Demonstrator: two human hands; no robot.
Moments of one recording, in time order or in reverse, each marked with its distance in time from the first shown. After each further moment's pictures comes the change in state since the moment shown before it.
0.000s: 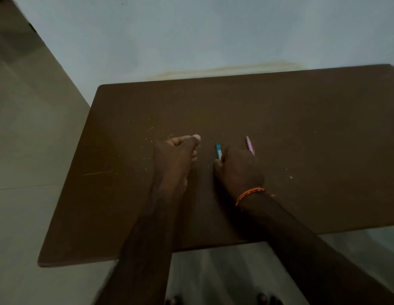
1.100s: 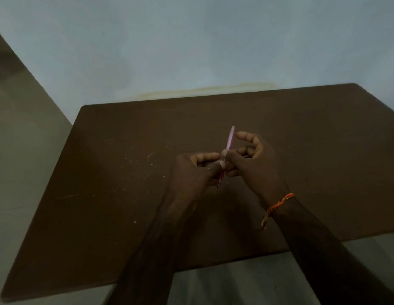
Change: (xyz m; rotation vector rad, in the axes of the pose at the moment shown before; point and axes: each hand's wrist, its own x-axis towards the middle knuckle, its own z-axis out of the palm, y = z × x) left_hand -0.044 0.012 0.049 0.121 -0.401 0.096; right_hand 0.021 0.047 -0.072 1.126 -0.046 0.225
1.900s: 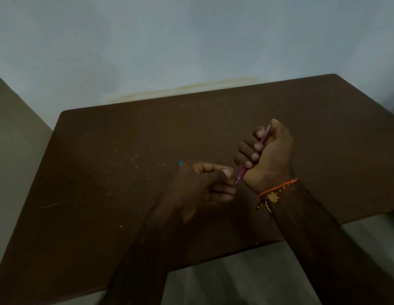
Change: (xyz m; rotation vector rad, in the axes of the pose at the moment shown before) left_hand -0.010 -0.009 0.027 -0.194 -0.356 -0.174; right_hand 0.003 -0.026 -0.034 0.964 0.067 0.275
